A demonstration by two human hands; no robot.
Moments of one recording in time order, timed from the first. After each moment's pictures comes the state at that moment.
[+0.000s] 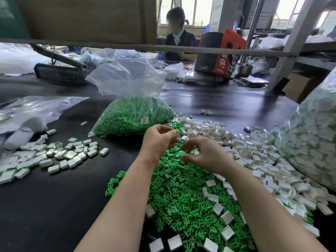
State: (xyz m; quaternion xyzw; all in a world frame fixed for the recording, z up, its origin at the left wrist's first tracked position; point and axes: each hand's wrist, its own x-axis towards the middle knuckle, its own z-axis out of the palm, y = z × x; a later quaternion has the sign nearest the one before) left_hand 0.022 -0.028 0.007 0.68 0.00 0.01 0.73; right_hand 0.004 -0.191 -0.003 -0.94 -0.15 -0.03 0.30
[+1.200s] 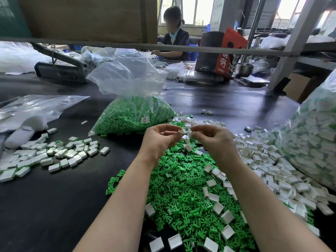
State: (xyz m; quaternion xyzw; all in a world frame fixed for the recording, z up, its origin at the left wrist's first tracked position) left_hand 0.018 -0.024 0.009 0.66 -0.05 -0.02 0.75; right_hand -0.001 -0.193 0.008 -0.77 -0.04 -0.14 0.62
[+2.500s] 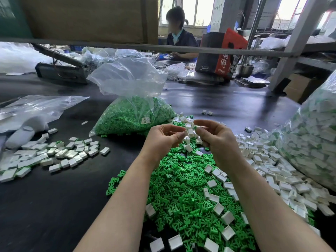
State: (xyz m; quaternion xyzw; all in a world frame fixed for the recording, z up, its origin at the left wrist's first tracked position) left_hand 0.015 -0.026 0.014 0.69 -0.09 -0.03 0.72; right_hand 0.000 -0.196 0.010 -0.70 -0.06 -0.11 0.71
